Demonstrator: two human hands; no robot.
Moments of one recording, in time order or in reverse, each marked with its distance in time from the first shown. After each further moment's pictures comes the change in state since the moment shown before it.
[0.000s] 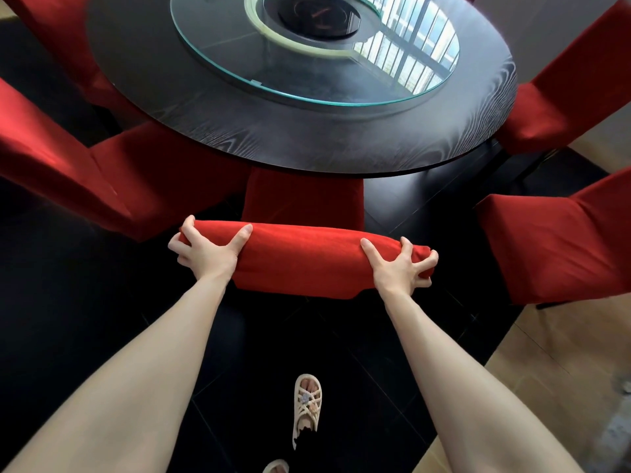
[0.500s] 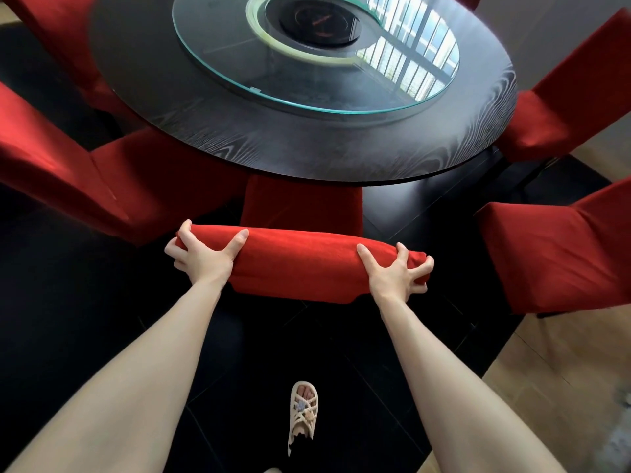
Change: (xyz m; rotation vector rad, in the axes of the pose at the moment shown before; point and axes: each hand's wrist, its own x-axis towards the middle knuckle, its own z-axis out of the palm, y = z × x) left_hand 0.003 0.009 0.004 0.008 -0.016 -0.020; right_hand 0.011 -0.004 0.002 -0.005 -0.007 -0.005
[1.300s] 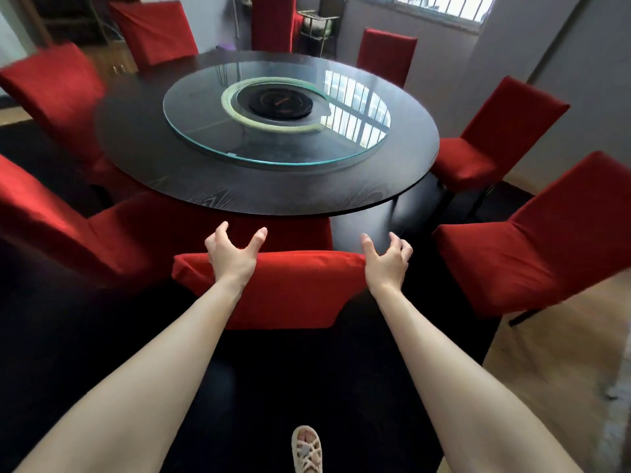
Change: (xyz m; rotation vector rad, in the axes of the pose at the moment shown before) left_hand -0.112 0.100 -0.038 -0.126 -0.207 0.265; right_hand -0.062 -0.017 -0.116 0.288 0.117 -0.256
